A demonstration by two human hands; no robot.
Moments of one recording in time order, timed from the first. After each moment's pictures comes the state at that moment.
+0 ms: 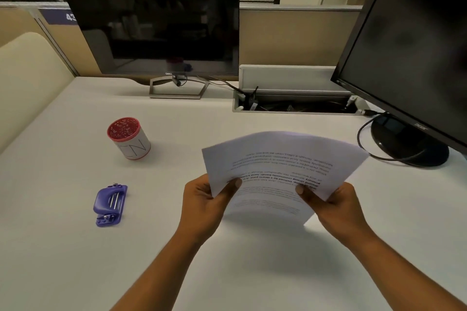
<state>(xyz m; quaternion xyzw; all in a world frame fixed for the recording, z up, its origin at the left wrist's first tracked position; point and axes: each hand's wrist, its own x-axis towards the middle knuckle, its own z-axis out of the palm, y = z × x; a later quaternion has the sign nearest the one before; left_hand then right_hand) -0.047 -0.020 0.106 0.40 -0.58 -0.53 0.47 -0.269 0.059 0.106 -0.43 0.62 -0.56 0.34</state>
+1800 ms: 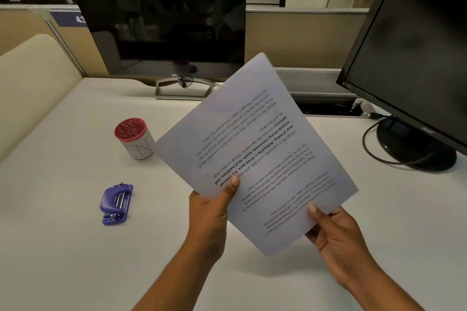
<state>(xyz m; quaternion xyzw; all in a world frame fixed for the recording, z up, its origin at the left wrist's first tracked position) -0.055 -0.006 0.104 0.37 -0.37 -0.67 0.53 -0.256 0.086 0.060 -0.19 0.51 -0.65 0.53</state>
